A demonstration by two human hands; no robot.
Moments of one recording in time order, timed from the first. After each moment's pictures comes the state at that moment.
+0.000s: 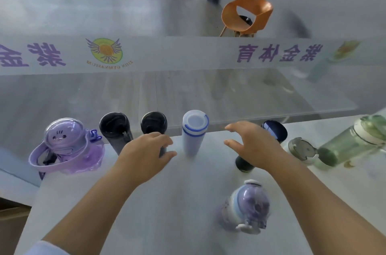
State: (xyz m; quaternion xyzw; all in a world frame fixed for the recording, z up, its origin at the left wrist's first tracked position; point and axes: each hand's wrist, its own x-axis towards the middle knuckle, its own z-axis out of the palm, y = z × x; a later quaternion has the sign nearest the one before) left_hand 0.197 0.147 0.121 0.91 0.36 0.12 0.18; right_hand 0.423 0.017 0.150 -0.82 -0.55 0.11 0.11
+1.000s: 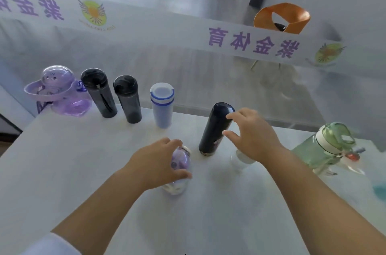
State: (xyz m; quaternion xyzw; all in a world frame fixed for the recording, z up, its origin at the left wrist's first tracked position) left_hand 0.308 -0.049 0.131 0.85 0.46 -0.01 0.26; right_hand 0.539 -0.089 0.156 -0.75 -0.66 0.03 0.10
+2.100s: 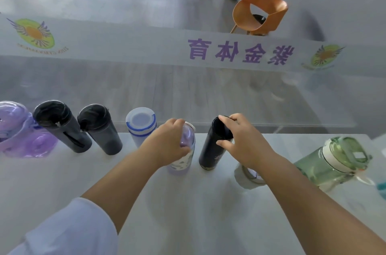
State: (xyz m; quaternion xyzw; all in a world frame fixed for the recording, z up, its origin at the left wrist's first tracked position) left_hand 0.396 0.077 0.128 0.88 0.40 0.02 0.25; right_hand 0.575 -0.021 0.134 -0.78 -0.60 0.12 0.14
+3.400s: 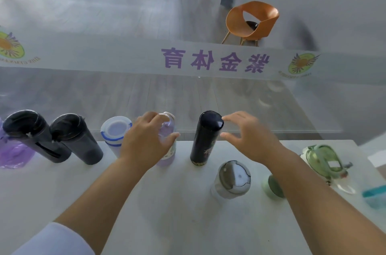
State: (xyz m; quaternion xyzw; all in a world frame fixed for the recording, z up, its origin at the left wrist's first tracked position) left_hand 0.424 0.070 0.129 0.84 0.45 0.26 0.15; right_hand 0.647 -0.033 0.160 -0.75 -0.63 0.08 0.18
